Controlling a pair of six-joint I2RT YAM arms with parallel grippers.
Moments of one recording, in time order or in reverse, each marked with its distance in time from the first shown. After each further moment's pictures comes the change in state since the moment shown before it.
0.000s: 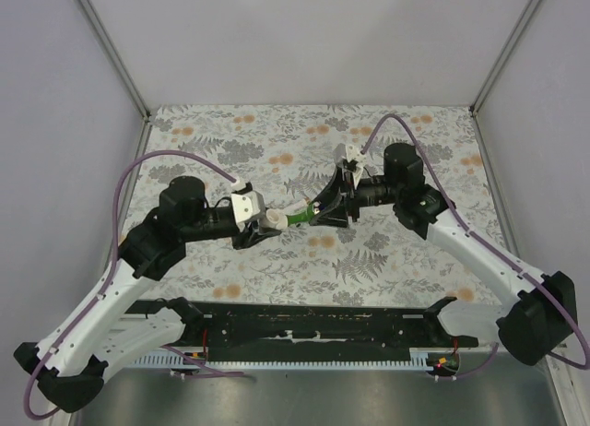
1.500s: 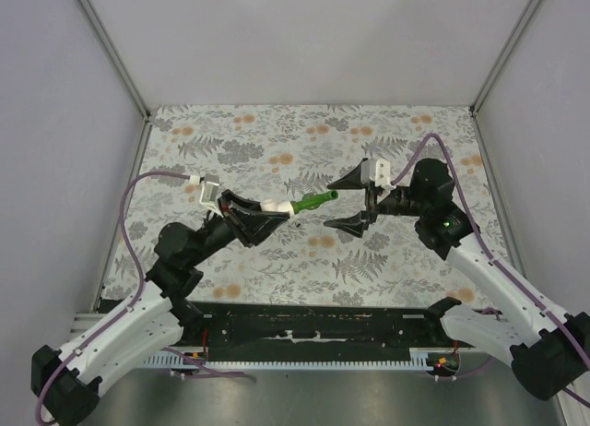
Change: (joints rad) left arm 0.005 -0.182 -0.566 1.011 -0.222 -1.061; right arm -0.076 -0.184 -0.110 0.023 0.038 -0.211
